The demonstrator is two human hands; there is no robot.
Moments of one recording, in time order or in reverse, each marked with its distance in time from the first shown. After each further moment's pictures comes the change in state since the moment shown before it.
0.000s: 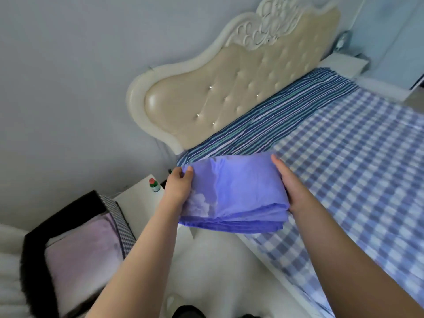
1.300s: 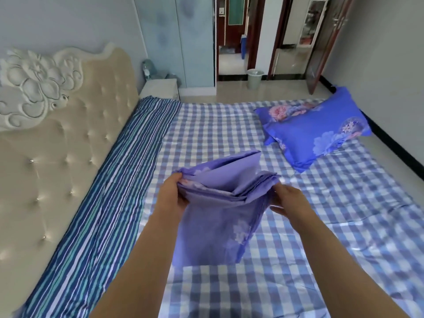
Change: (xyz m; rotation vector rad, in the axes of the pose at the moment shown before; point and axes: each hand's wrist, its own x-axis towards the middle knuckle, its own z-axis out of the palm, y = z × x) left_hand 0.001 0.252 0.420 -0.564 -0.947 -0.253; right_hand -0.069 -0.139 -0.325 -0.006 1.013 -0.325
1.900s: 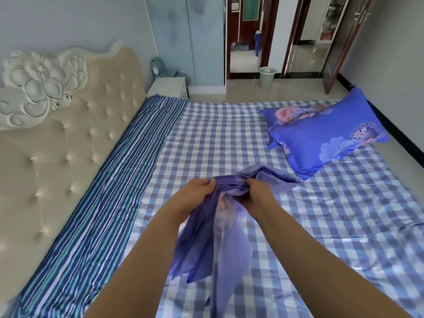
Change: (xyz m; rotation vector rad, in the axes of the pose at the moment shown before) left_hand 0.000 -0.029 0.088 0.809 -0.291 0.011; right_hand 0.068 -0.032 0.024 0.592 -0.126 0.192
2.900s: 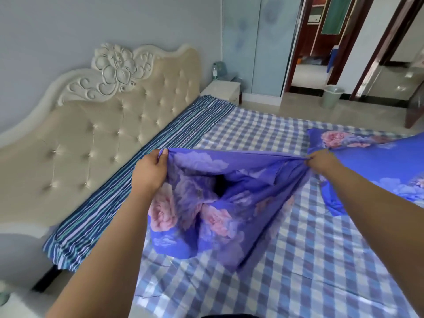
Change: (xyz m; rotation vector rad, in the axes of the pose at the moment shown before) left_hand -0.022 0.003 -0.009 0.550 1.106 0.137; right_hand 0.181 -0.194 -0.097 -1.850 -0.043 -0.549
